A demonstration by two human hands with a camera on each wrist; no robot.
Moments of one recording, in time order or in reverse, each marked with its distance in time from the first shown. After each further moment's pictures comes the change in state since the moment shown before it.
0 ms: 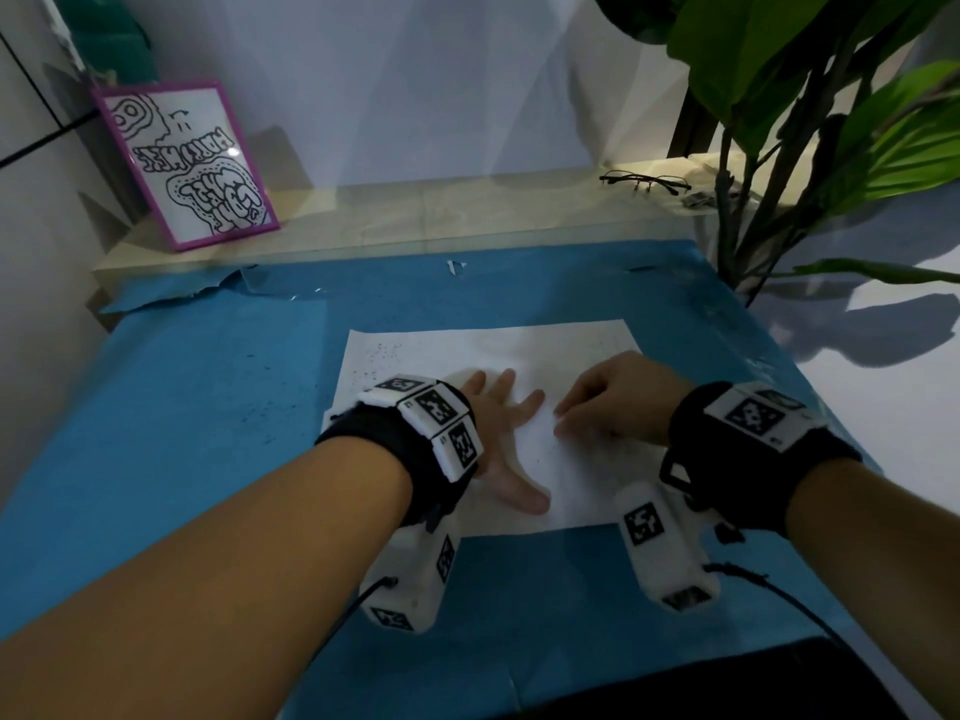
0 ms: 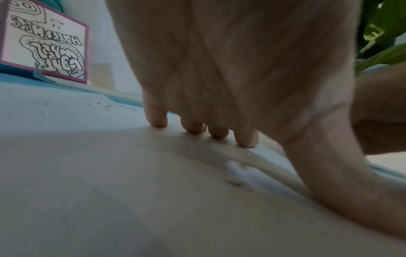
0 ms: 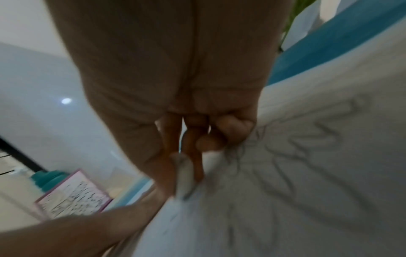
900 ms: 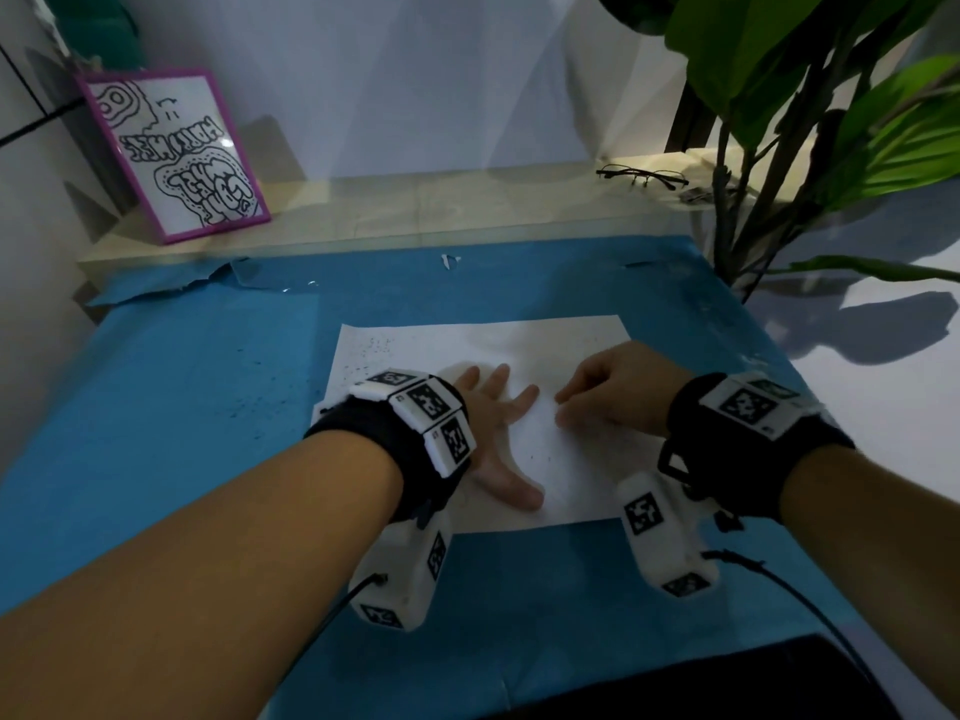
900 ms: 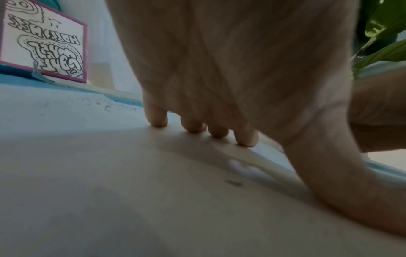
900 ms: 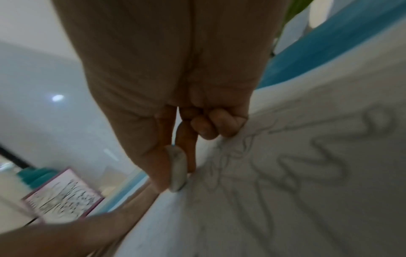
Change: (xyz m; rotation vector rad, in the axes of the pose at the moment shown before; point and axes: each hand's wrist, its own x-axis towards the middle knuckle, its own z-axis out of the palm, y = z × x) left_hand 0.006 -0.002 0.000 0.020 -0.015 0.001; right_hand 0.007 0.005 -0.009 -0.005 0.001 -0.007
